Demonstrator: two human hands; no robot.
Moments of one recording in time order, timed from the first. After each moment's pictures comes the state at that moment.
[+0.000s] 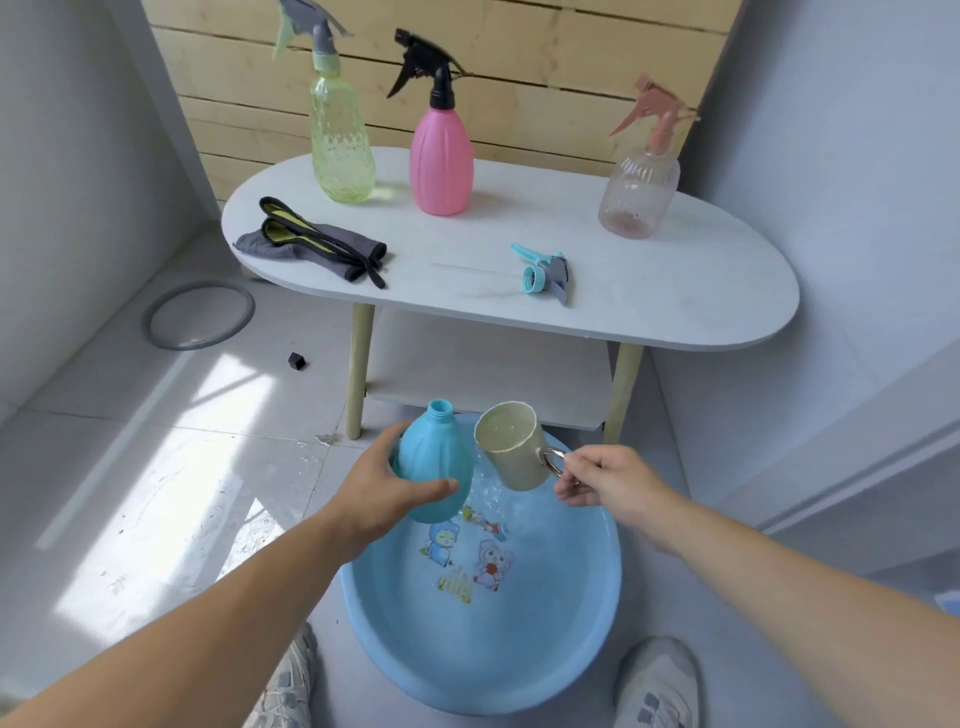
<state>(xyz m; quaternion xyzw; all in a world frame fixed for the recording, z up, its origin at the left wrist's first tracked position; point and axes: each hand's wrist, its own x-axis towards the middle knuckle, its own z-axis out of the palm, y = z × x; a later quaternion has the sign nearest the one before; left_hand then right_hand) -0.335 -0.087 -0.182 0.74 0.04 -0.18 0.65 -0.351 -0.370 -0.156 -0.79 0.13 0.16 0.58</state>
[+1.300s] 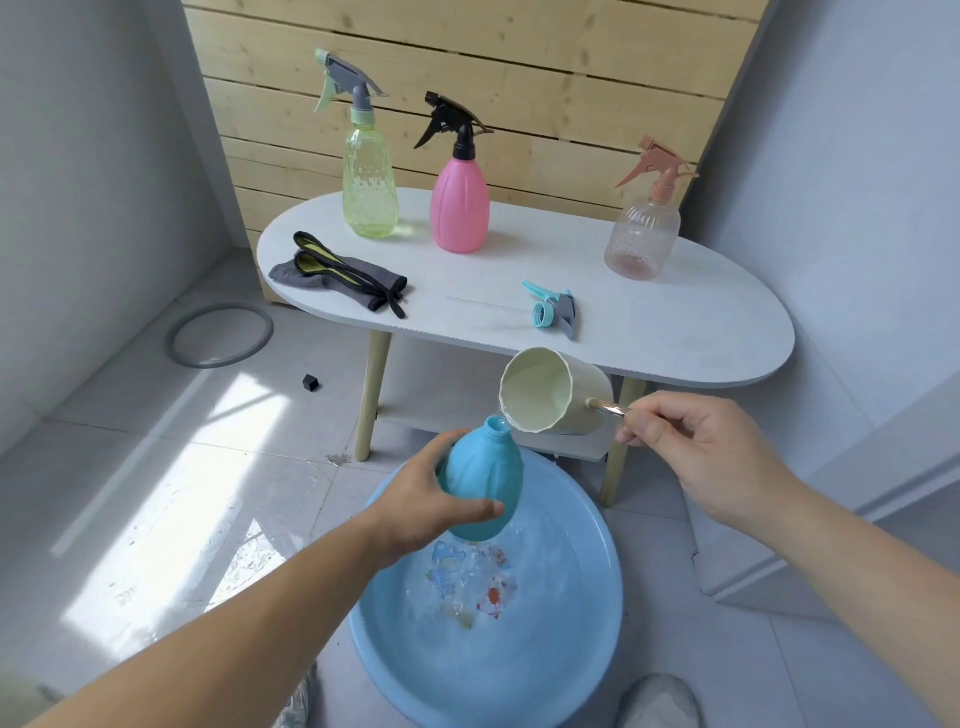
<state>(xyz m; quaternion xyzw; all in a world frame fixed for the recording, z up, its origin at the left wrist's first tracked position) -0.338 -0.111 -0.152 0.73 -0.05 -0.19 0.66 -0.370 -0.384 -0.026 -0.89 -0.07 -0.03 0.44</state>
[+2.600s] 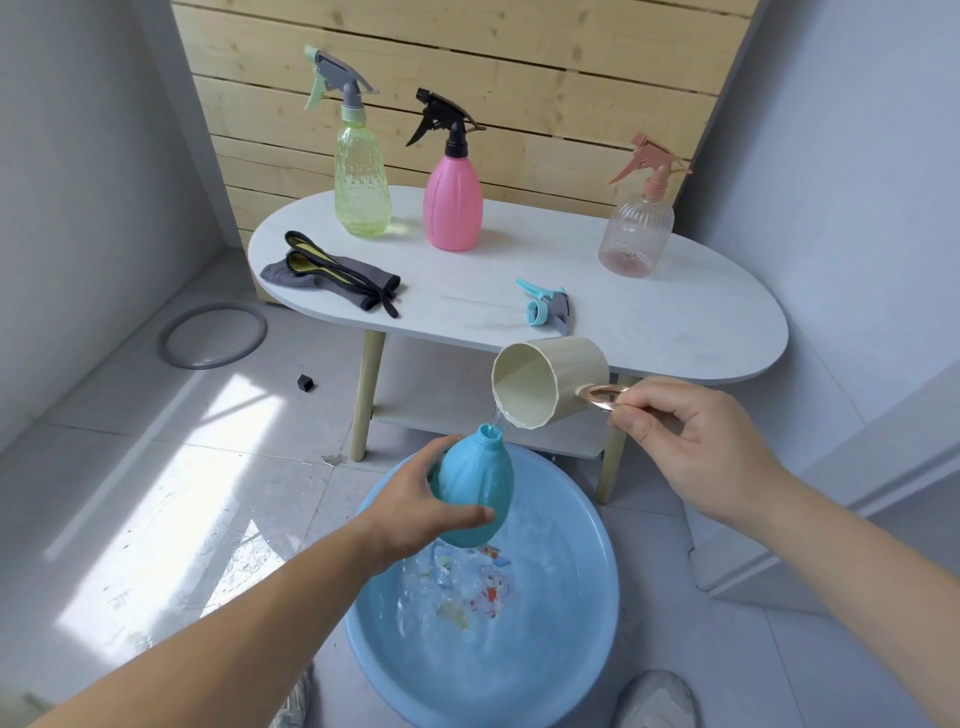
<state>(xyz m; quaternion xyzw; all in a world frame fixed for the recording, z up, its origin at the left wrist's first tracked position) -0.340 -0.109 -0.161 0.74 -0.04 -0.20 0.64 -0.364 -0.386 -0.031 -0.90 -0.13 -0.09 0.40</state>
